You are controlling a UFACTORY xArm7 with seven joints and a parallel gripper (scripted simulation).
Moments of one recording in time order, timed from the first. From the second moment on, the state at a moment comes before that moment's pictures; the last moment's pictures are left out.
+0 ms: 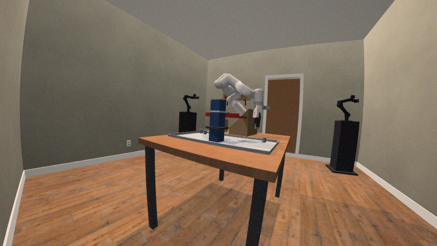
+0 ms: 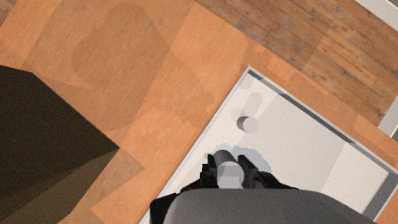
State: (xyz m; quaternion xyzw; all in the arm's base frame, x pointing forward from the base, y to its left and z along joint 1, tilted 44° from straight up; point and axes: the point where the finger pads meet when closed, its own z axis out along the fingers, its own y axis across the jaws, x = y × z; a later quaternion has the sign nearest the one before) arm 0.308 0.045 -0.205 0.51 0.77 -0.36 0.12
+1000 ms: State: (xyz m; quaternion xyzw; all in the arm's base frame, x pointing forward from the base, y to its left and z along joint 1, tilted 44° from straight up) arm 0.288 0.136 -0.123 0.51 0.77 -0.36 0.12
